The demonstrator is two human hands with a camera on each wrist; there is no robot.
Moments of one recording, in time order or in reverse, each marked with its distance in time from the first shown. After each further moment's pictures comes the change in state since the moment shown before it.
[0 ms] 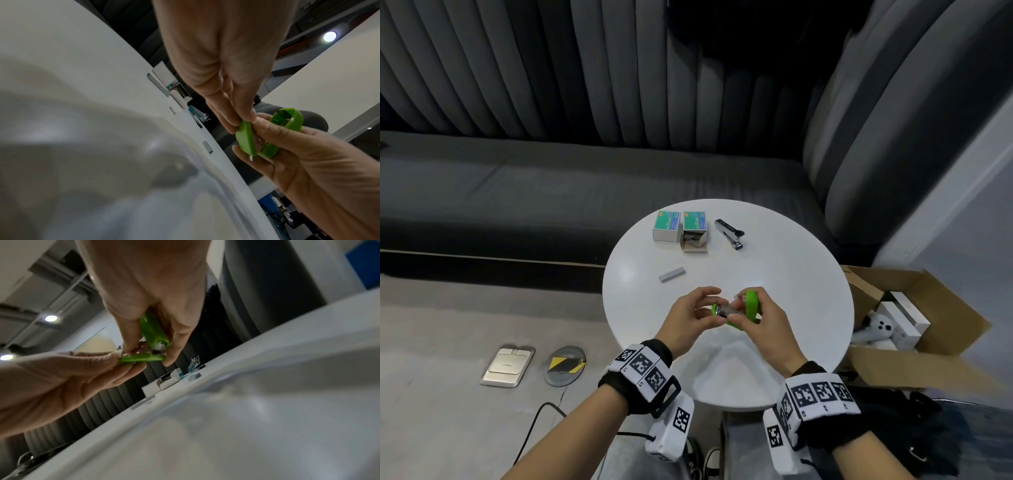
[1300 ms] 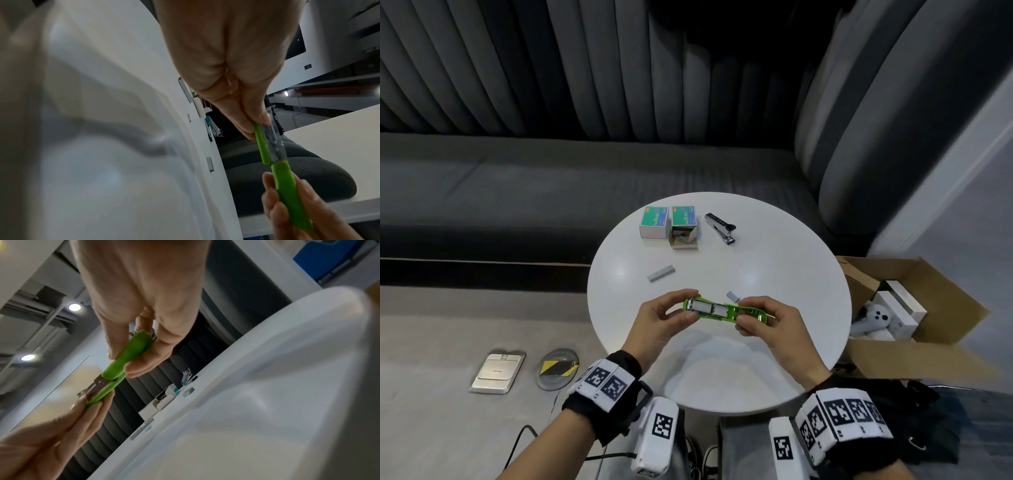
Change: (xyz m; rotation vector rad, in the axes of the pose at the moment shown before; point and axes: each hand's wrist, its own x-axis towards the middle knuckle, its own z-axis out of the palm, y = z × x) left_hand -0.009 -0.007 -0.019 -0.257 0.102 -0.018; right_hand -0.010 -0.003 -0.022 0.188 -0.010 0.089
